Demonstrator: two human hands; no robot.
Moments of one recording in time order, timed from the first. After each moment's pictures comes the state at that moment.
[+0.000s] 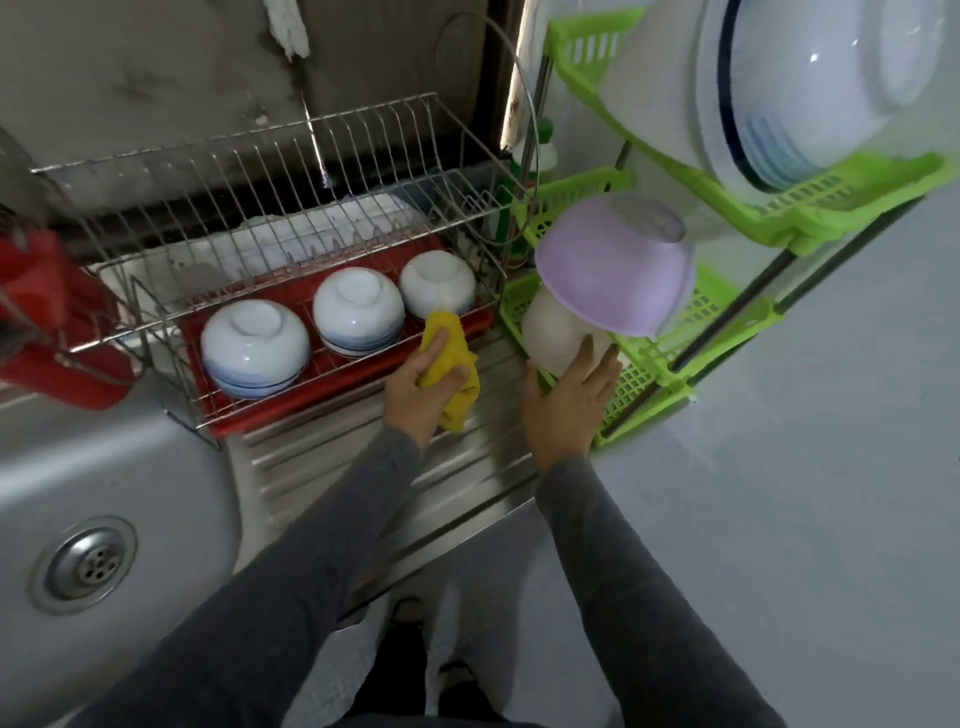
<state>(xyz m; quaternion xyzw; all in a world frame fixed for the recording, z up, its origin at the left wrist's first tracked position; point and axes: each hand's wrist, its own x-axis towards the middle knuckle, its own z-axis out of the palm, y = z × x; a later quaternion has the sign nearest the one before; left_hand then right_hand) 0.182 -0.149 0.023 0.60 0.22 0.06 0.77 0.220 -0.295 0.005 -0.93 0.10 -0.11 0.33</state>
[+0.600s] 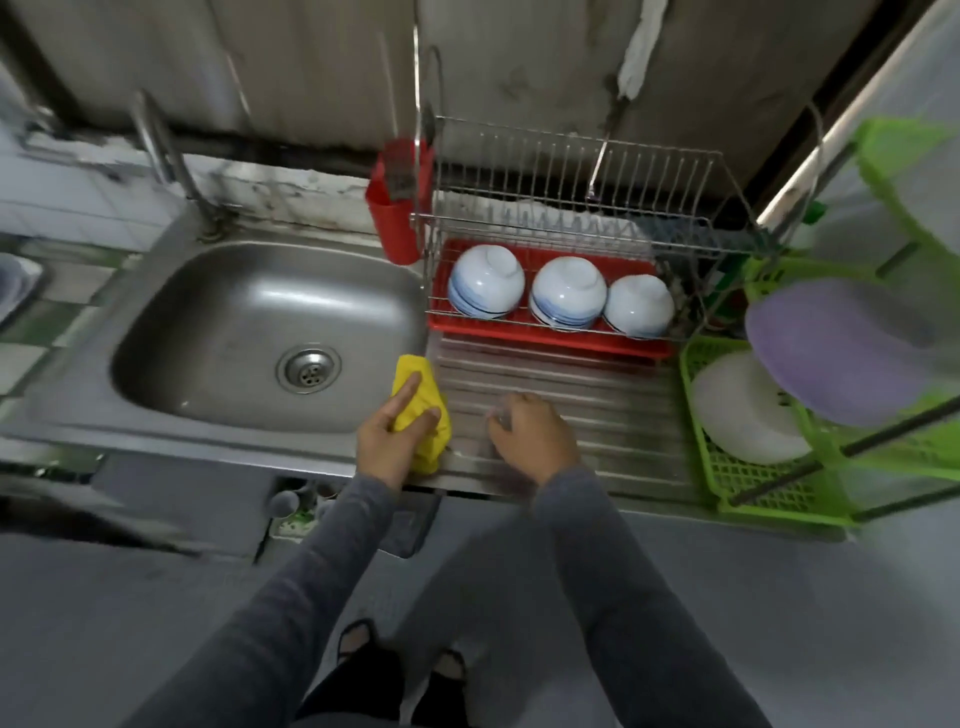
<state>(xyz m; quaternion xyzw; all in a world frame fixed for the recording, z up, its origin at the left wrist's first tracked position) -0.034 -0.111 0.002 0.49 0.44 0.29 0.69 0.115 -0.208 0.026 -0.88 -0.42 0.17 0.13</state>
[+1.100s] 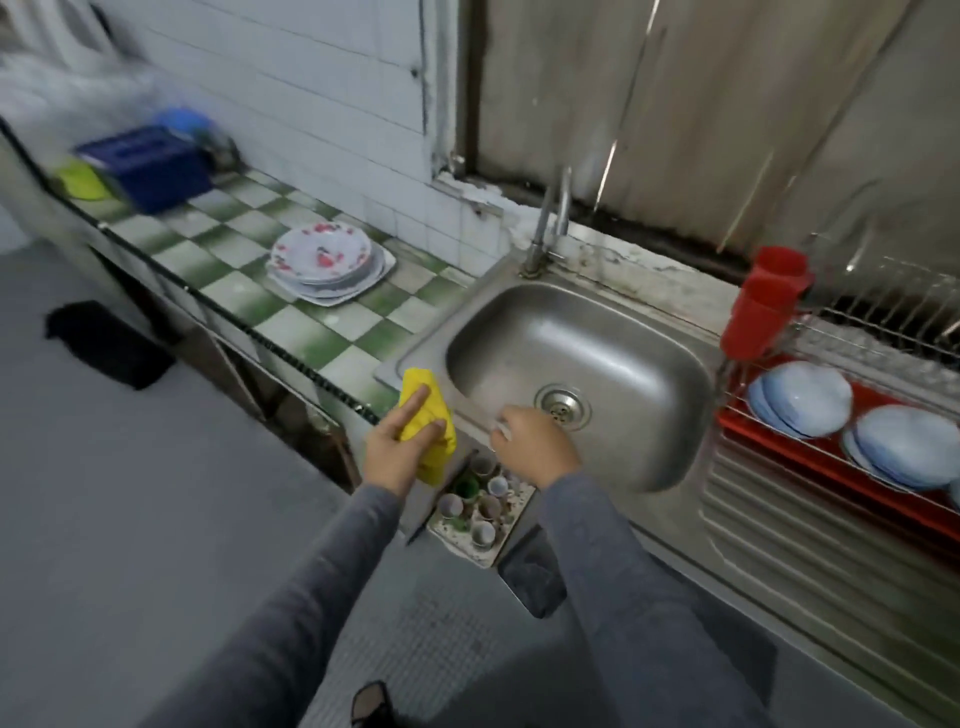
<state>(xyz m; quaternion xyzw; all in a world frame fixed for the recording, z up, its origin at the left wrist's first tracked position) -0.308 -0.002 0.030 0.40 0.54 0.47 0.57 -0.134 -0.010 0.043 -0.72 -0.65 0.21 0.09</state>
